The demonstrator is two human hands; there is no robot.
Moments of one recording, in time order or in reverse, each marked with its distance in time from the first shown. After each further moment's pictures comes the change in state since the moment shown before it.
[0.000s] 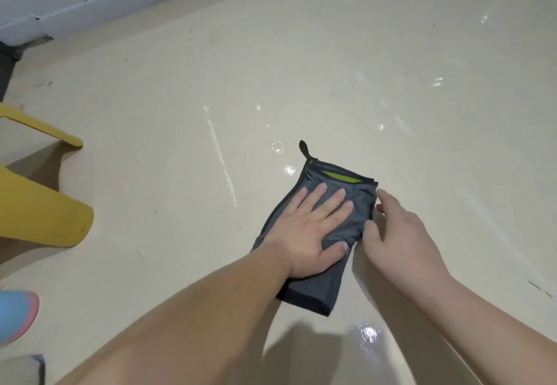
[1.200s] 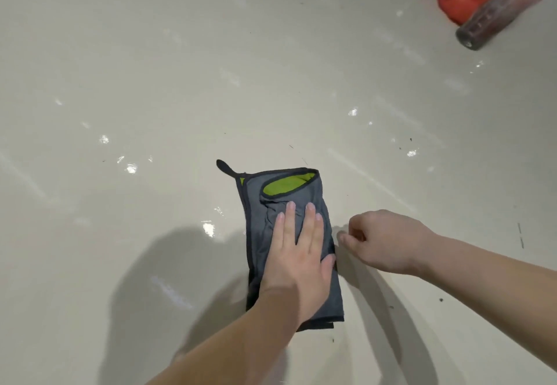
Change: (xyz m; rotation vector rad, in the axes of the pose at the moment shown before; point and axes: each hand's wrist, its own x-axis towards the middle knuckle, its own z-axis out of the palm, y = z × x) left_hand -0.012 0.328 0.063 0.020 -0.029 0.281; right_hand -0.174 0.190 -0.168 -0.451 -0.382 0.471
